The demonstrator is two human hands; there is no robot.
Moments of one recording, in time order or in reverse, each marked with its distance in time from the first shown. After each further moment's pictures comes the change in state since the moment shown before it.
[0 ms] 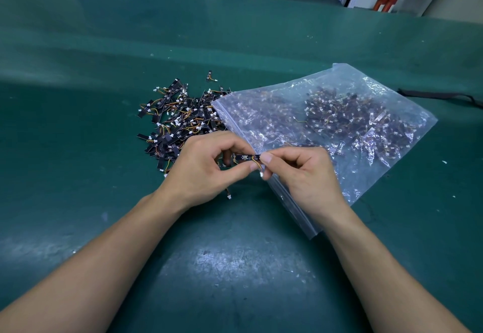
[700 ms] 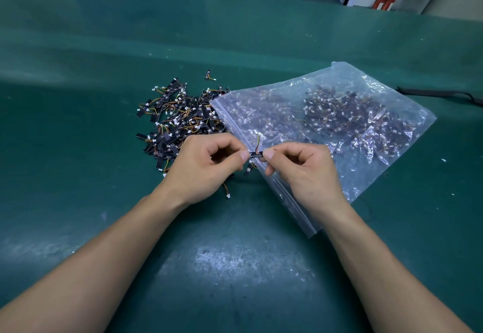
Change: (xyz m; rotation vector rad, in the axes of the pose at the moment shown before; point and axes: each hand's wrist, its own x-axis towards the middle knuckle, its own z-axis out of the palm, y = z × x) left_hand -0.001 0.002 0.003 -0.227 -0.011 -0.249; right_hand 0.000 -0.001 -0.002 0.002 0.052 0.061
